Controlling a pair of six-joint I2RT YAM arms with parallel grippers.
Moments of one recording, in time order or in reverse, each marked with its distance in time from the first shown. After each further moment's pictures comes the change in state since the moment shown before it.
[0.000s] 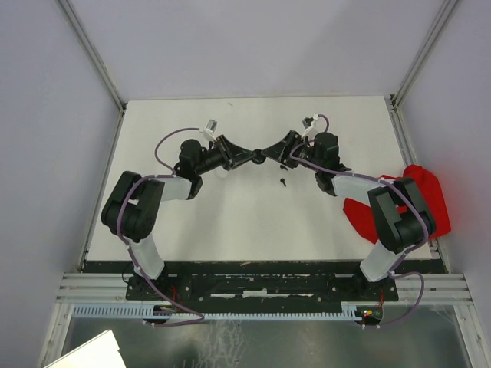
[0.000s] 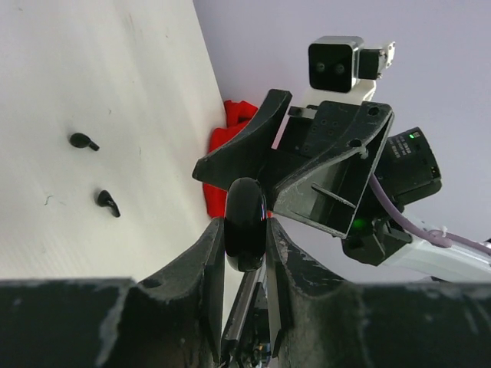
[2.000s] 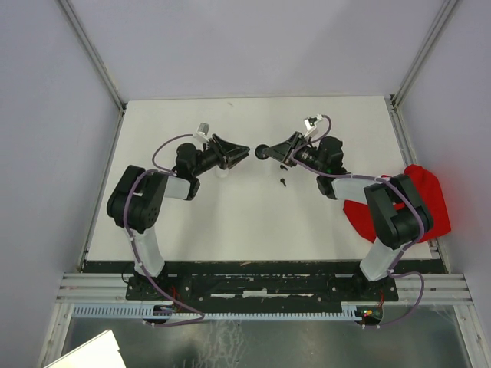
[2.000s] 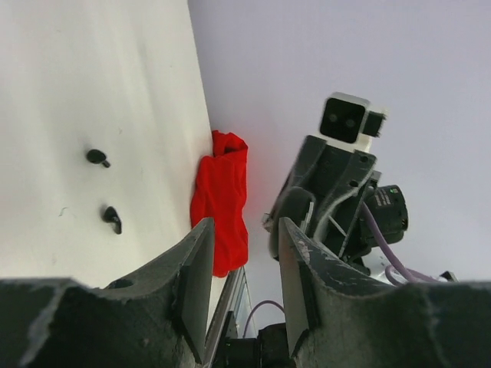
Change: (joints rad) left arm 0.043 0.106 -0.014 0.203 -0.045 -0.175; right arm -0.022 0.062 -0.061 0.327 -0.113 0.163
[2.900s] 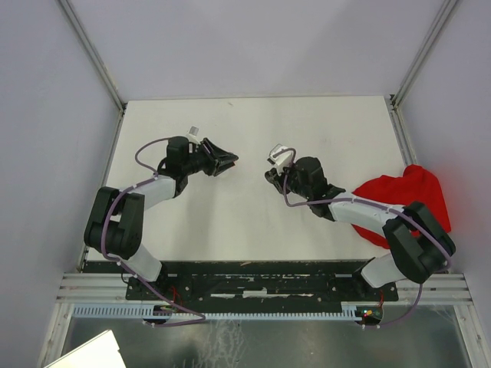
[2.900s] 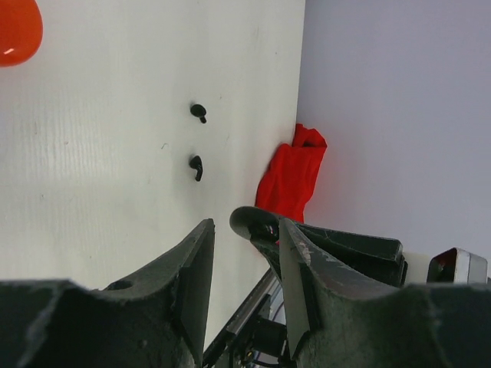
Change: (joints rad) left arm 0.068 -0.277 0.003 -0.710 -0.060 0.250; right arm 0.279 -0.274 -0.073 -0.577 0.505 -1.135
